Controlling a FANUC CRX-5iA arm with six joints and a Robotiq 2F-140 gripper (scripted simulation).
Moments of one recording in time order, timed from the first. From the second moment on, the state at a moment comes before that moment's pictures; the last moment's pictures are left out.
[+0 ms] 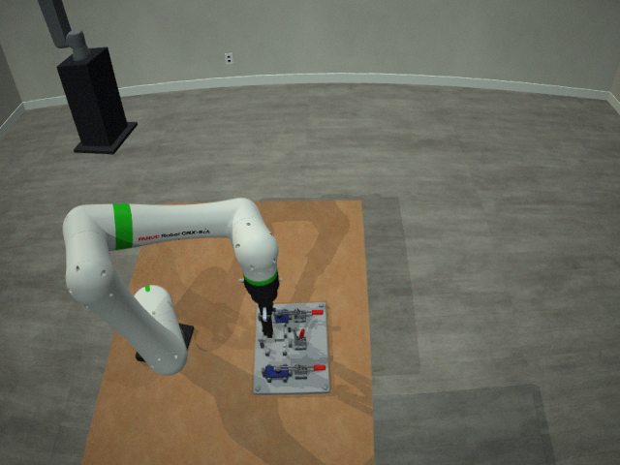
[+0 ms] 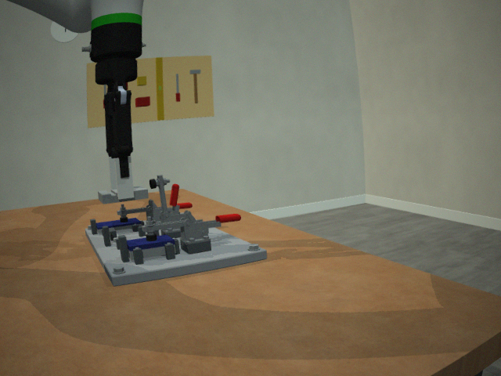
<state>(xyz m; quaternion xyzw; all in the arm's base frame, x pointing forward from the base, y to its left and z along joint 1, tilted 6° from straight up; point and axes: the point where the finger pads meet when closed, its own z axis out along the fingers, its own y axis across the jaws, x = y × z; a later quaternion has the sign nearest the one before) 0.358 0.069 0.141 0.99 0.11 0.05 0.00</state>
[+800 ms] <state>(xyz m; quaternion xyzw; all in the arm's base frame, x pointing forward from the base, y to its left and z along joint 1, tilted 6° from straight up) 0.356 0.079 0.141 0.99 0.11 0.05 0.00</state>
